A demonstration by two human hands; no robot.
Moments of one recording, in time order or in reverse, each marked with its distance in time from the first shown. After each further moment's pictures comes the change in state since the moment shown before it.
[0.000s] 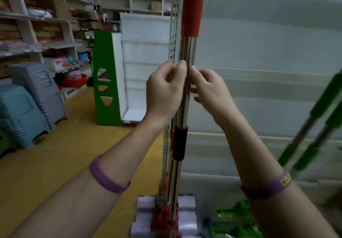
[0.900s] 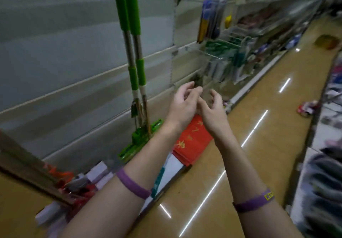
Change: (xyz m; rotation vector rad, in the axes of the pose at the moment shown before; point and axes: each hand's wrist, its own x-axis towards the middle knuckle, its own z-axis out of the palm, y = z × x) left_hand -0.322 0.074 0.275 -0.467 -1.032 -0.761; right_hand -0.295 0.176 -0.286 -0.184 0.806 0.608
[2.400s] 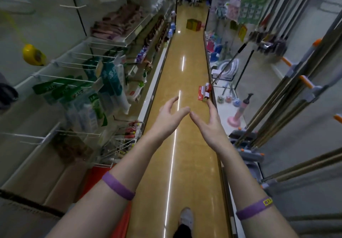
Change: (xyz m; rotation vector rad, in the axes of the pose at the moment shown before) left_hand 0.401 -0.119 0.523 0.387 -0.755 -0.044; right_hand 0.428 0.208 -0.417 -0.106 0.457 0.229
